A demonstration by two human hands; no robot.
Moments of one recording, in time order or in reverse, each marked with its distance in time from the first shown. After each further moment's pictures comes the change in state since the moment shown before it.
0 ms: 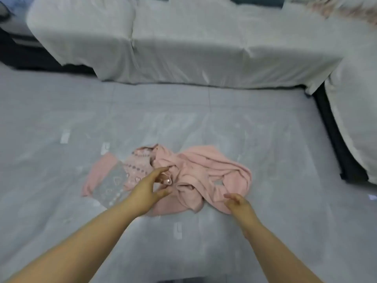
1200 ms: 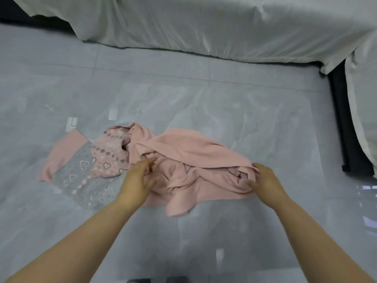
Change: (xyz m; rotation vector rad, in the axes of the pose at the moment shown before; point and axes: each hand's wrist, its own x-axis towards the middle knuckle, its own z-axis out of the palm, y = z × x) left_hand 0.073 -0.052 0.076 0.223 0.272 -0.004; right_hand 0.113 -0.006 -0.104 -0.705 0.040 -0.271
